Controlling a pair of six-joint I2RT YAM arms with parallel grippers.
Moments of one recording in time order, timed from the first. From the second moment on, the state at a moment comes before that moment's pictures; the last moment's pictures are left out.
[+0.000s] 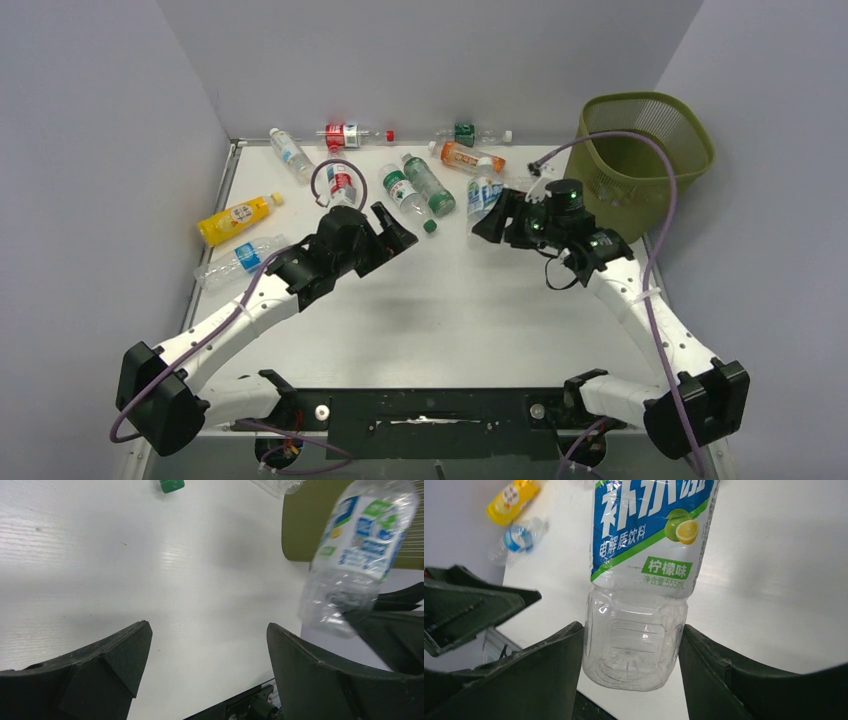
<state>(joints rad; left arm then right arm) -0.68 1.18 0.94 -0.32 -0.10 -1.07 0.40 1.16 1.00 -0.44 -0.29 0.54</state>
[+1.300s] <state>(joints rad) -0.60 1.20 0.97 -0.41 0.02 -0.97 -0.48 1.57 1.77 -0.54 -0.53 0.41</state>
